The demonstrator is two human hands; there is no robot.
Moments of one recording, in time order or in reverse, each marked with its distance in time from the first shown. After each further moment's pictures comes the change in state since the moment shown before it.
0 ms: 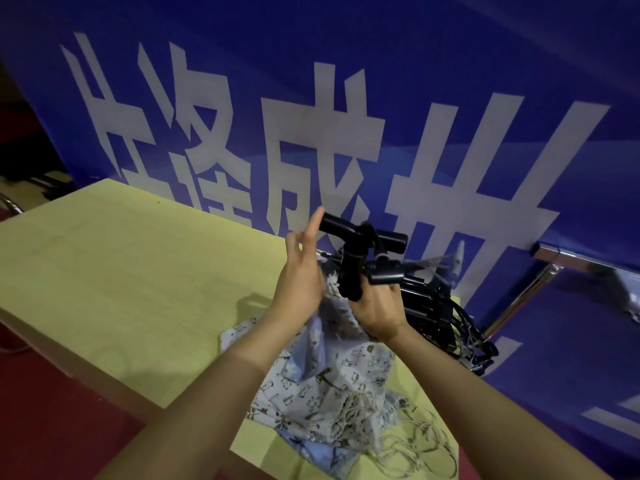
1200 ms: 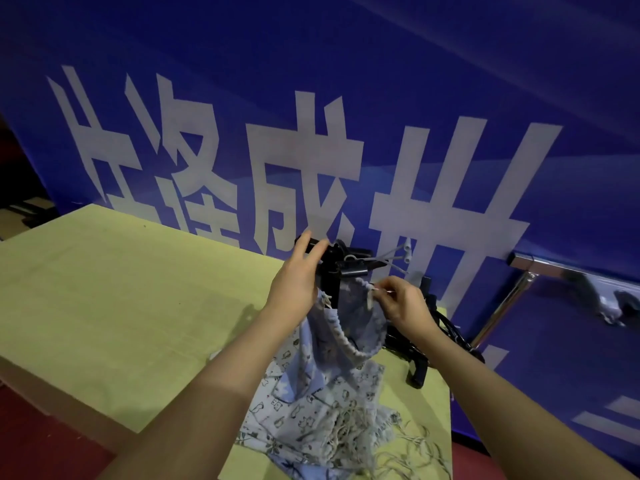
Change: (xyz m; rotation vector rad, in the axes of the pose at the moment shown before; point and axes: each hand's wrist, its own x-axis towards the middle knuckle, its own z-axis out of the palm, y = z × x) left_hand 0.027 0.002 0.006 0.233 -0.186 0.025; right_hand -0.001 0.056 -0.035 0.459 0.116 0.027
